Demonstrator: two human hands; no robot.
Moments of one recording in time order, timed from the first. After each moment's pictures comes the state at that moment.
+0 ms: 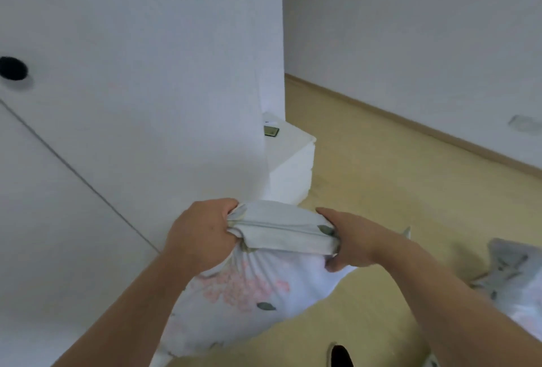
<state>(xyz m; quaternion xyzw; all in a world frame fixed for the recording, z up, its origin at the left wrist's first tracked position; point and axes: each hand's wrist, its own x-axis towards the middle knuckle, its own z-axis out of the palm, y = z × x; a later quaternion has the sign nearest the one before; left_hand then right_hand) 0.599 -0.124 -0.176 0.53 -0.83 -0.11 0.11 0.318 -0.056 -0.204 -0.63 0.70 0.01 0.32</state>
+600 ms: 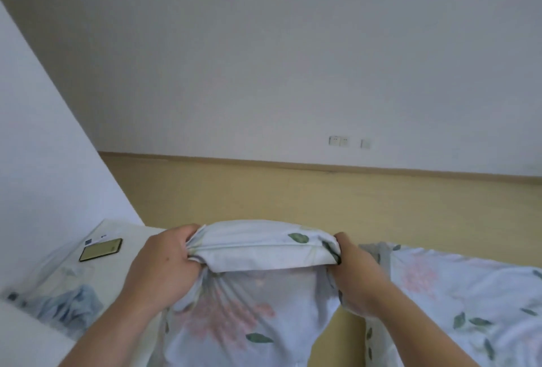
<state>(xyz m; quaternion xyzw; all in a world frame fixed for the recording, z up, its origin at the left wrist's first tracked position) 0.221 -0.190 -0.118 0.37 -0.89 -0.22 0.13 0.014 0.026 -0.197 -0.27 0.87 -0.33 0.24</state>
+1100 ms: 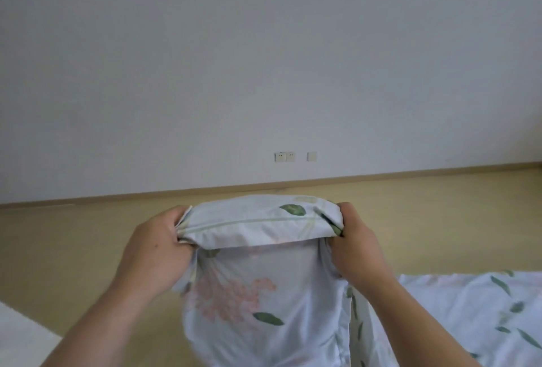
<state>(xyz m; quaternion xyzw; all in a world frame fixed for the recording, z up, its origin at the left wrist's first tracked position) -0.060 -0.325 -0.116 0.23 -0.92 -0.26 0.18 -0.192 -0.069 -0.159 -0.13 0.88 -0.46 0.05</state>
